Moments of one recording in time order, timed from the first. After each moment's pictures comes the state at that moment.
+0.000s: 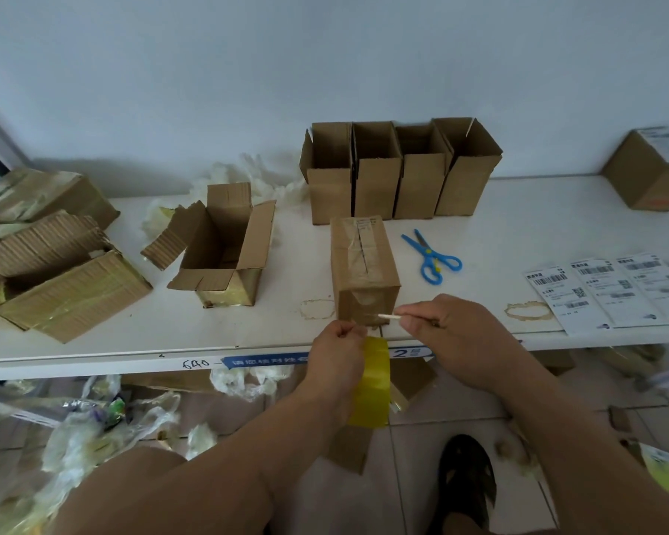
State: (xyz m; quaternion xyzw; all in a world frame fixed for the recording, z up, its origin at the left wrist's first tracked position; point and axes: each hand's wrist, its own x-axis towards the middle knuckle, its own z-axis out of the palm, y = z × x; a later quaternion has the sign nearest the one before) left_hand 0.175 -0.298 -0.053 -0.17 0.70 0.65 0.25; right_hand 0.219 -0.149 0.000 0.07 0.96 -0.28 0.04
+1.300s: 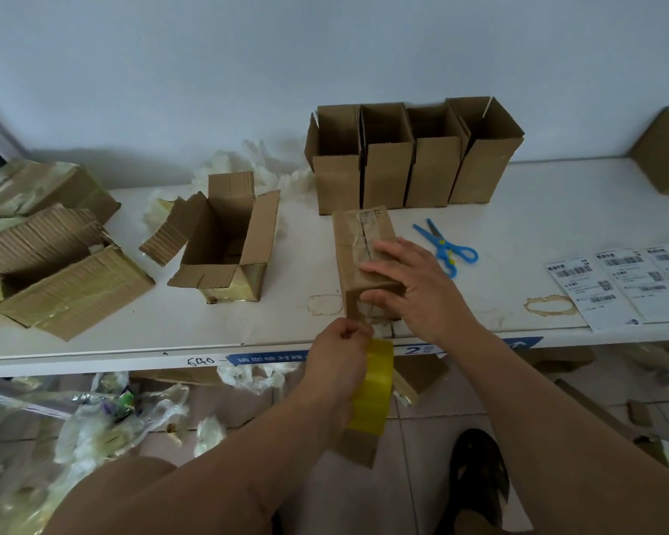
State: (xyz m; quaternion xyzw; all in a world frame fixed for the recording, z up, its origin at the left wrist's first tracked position) left_hand 0.169 -0.309 -0.051 -0.14 0.75 0.60 0.24; right_hand 0.144 -0.152 -0.057 -0.05 0.96 -0.28 -0.09
